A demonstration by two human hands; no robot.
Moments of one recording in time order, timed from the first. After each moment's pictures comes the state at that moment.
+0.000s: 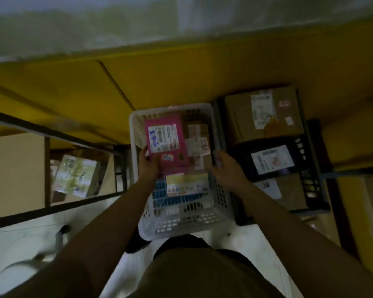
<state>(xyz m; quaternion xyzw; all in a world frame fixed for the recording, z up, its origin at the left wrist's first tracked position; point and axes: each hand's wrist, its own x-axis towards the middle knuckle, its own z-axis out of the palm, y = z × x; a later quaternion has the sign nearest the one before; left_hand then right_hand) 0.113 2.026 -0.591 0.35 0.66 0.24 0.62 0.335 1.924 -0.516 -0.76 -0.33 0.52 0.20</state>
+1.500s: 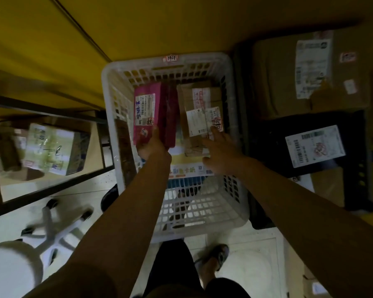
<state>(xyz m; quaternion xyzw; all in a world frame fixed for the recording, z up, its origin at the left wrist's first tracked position) 0.158 2.045 -0.757 -0.03 0.74 0.40 0.53 0.325 1.970 -0.648 -0.70 -0.51 0.48 -0.14</state>
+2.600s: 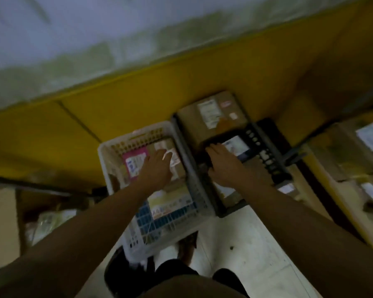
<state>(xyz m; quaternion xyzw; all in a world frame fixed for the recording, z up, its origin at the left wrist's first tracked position) 0.193 2.003 -0.529 0.93 0.30 -0.13 0.18 0.387 1.844 -0.487 -0.80 -0.54 0.26 0.02</state>
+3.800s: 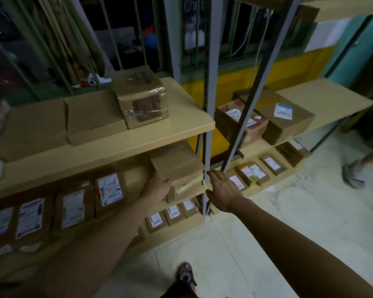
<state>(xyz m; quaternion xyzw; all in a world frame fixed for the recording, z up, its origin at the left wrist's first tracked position) 0.463 1.076 -0.417 0.91 -0.21 -0.27 0.25 0.292 0.911 -0.408 -0.95 0.24 0.06 0.16</state>
